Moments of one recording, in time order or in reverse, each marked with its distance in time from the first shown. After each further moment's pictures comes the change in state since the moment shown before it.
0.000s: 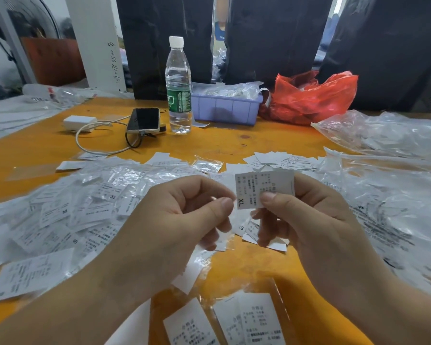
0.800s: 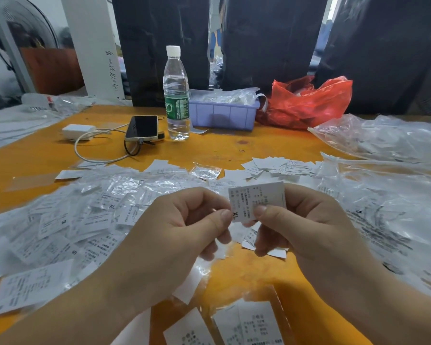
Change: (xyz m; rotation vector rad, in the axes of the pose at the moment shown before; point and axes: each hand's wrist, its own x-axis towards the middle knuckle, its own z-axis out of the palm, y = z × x) left_hand 0.003 -0.008 -0.003 0.103 -0.046 0.017; right_hand 0.001 0.000 -0.003 -0.099 -0.004 0.033
